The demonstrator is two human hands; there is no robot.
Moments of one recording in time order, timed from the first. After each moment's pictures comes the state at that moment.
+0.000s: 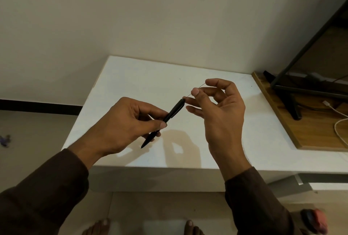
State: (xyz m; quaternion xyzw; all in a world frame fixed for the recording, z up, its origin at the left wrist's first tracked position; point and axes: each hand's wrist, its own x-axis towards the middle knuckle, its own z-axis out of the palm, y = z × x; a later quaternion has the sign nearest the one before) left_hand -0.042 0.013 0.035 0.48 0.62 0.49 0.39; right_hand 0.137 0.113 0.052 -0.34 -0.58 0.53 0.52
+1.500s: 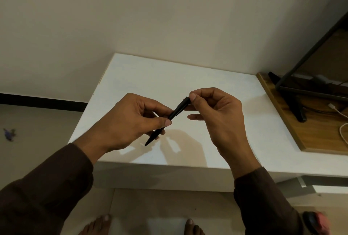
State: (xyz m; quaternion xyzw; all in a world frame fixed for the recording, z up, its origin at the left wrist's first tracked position) left_hand -0.044 0.011 0.038 0.49 0.61 0.48 0.39; right_hand 0.142 0.121 0.043 -0.33 -0.67 0.52 0.41
